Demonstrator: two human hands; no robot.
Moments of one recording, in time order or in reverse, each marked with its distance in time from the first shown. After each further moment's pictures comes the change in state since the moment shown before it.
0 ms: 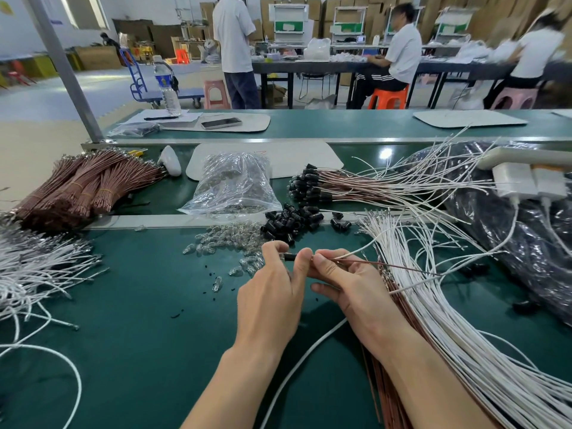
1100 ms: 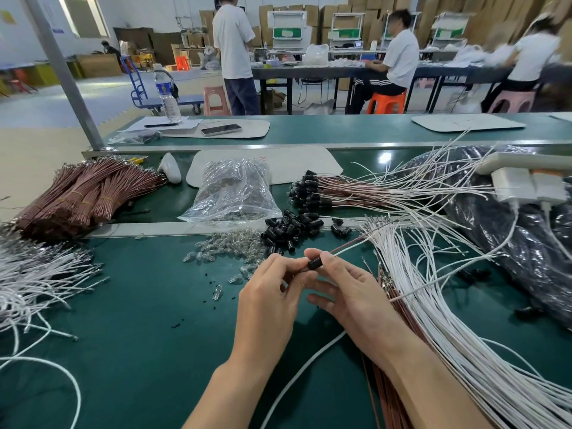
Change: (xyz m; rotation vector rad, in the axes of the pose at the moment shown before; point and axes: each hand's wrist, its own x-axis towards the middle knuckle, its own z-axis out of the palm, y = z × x) left_hand -0.001 -0.004 -0.010 -0.356 0.077 0.187; right_hand -0.001 -0.001 0.002 -0.039 -0.092 0.040
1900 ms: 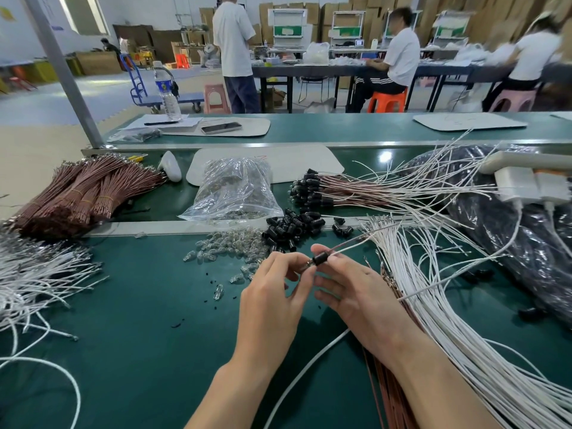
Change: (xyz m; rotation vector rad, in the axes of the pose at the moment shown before) left_hand 0.000 0.002 0.000 0.089 -0.021 0.007; right_hand 0.001 -0.006 -0.005 0.048 0.036 0.048
